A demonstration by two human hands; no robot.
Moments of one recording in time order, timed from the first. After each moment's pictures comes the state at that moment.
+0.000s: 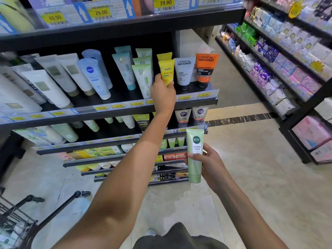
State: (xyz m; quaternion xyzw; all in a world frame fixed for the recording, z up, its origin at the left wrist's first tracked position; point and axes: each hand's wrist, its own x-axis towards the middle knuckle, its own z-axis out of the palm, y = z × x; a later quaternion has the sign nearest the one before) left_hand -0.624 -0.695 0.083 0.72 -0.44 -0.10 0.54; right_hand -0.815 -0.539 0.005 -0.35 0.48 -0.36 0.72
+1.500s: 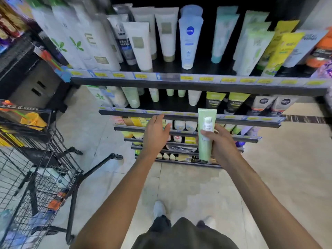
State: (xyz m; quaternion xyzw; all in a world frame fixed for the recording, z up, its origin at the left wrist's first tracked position) left_hand -0.368 -0.443 -0.046 0.82 -0.48 -0.13 0.28; right_hand -0.589 -0.504 -0.016 -0.40 0.45 -0.30 0.74
